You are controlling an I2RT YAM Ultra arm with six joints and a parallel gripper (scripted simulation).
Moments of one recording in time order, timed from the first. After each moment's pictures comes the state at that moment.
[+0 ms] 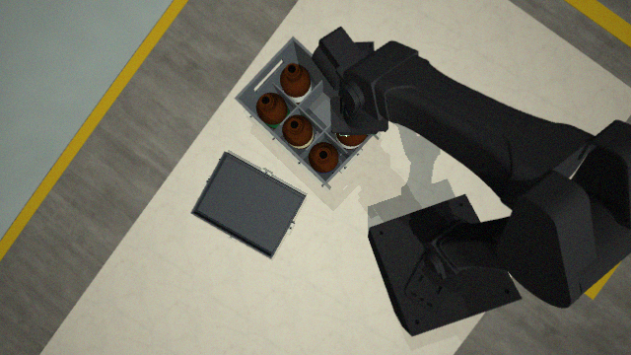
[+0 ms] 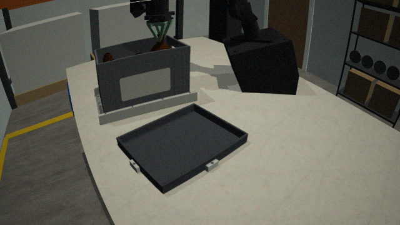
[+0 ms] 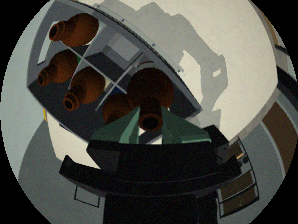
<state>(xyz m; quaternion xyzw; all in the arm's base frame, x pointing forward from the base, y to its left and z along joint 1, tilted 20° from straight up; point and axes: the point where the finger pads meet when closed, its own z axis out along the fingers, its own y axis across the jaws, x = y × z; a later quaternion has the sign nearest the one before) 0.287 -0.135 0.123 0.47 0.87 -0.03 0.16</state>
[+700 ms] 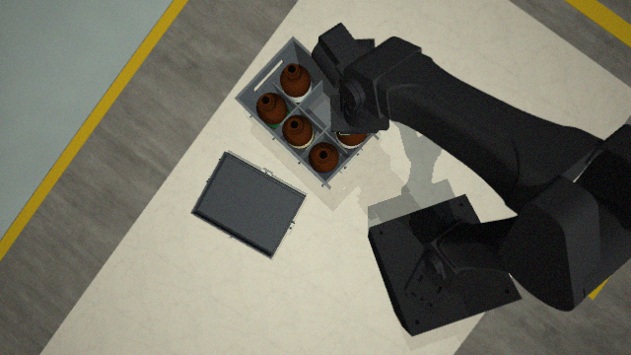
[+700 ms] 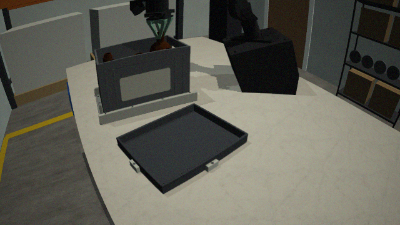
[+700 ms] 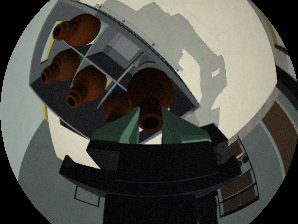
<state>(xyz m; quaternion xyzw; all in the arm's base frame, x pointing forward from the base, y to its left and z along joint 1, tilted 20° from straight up) 0.285 -0.133 0.131 0.47 0.87 -0.03 0.16</state>
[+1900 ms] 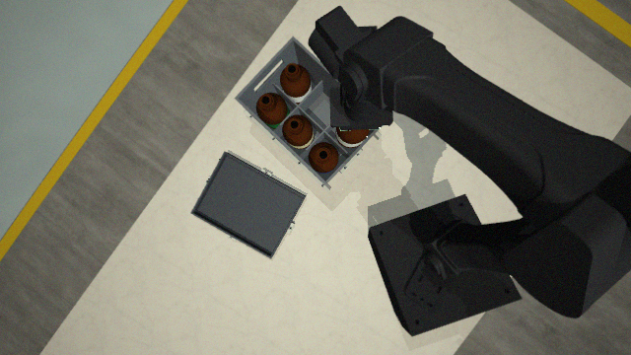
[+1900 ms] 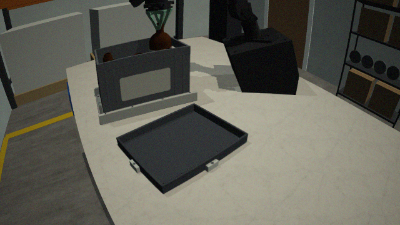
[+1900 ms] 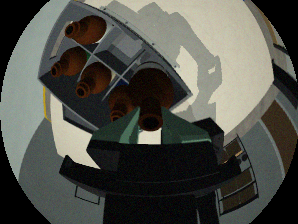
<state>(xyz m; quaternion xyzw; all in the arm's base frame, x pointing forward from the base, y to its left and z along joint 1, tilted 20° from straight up) 0.277 -0.126 0.163 0.47 0.87 -0.03 0.16</state>
